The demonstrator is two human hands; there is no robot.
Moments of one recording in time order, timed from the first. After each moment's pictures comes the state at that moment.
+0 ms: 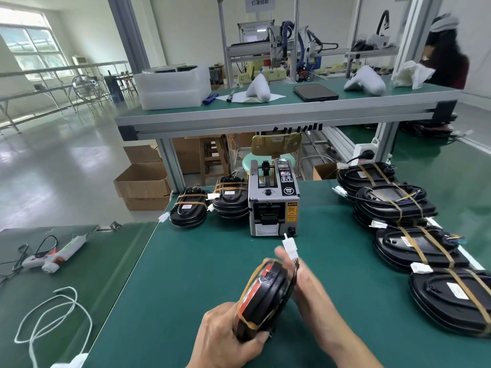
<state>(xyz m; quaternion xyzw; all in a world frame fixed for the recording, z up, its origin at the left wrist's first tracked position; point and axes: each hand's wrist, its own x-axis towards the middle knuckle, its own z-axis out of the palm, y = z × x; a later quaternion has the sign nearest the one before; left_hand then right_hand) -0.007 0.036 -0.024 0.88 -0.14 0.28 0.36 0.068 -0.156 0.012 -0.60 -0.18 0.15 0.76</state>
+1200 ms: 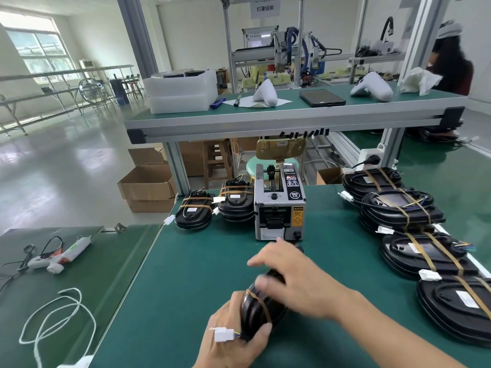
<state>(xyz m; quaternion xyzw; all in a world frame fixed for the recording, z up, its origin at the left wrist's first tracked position) -0.005 0.041 -0.042 0.92 -0.01 0.16 0.35 0.114 -0.137 0.063 -0.82 -0.47 -0.01 0.32</state>
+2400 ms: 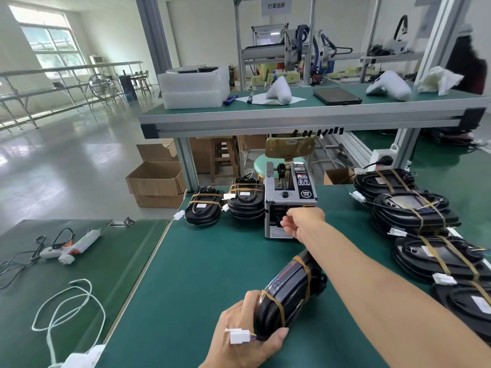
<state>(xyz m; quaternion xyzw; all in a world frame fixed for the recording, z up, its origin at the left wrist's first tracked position) -0.005 0.040 -0.044 0.93 -0.01 0.16 0.34 0.246 -0.072 0.063 -0.68 0.23 0.14 0.68</state>
